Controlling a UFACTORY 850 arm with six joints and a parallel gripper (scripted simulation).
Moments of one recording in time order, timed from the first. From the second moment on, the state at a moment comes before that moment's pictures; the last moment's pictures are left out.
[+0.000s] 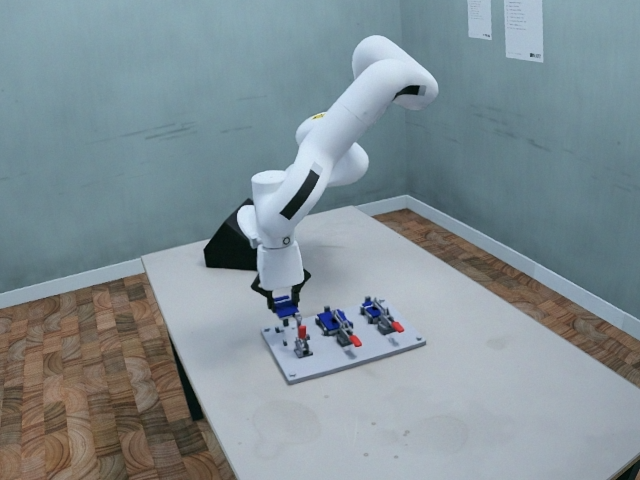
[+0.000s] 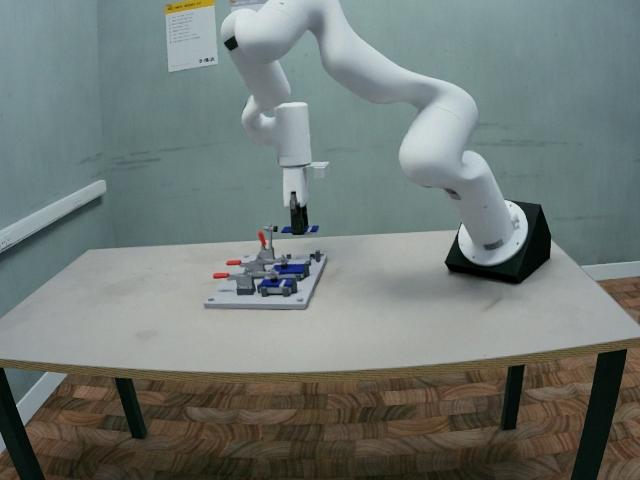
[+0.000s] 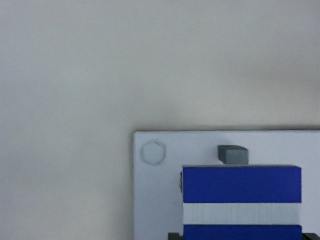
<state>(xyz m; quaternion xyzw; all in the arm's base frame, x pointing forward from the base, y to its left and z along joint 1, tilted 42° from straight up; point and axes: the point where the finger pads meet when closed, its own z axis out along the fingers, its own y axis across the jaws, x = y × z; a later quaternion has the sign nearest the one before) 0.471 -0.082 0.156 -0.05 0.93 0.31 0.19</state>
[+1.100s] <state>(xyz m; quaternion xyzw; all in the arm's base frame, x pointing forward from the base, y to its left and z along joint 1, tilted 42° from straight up) 0.484 -0.132 0.121 -0.05 0.93 0.31 0.19</state>
